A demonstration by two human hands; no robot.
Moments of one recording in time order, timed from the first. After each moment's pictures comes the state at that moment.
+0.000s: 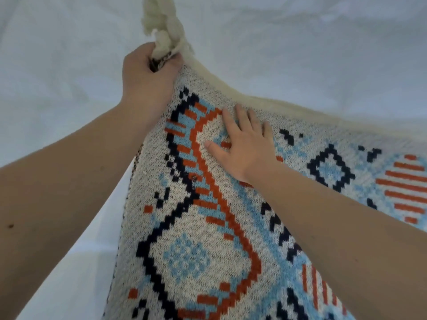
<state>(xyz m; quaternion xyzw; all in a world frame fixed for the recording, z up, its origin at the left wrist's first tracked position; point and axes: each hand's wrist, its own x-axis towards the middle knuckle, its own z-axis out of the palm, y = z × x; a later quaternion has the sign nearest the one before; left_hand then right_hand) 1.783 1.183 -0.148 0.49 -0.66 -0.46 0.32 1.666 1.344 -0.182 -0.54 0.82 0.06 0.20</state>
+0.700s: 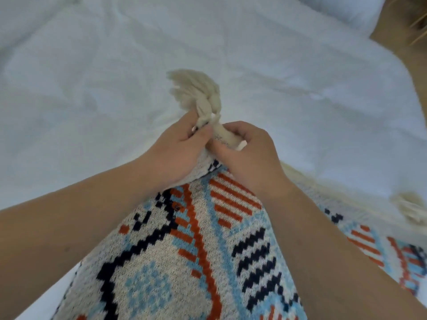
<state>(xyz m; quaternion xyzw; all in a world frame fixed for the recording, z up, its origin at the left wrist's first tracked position) 1.791 1.252 -0.104 0.39 -0.66 -0.62 0.19 1.656 1.317 -0.089 -0.45 0.76 -0.36 0.32</state>
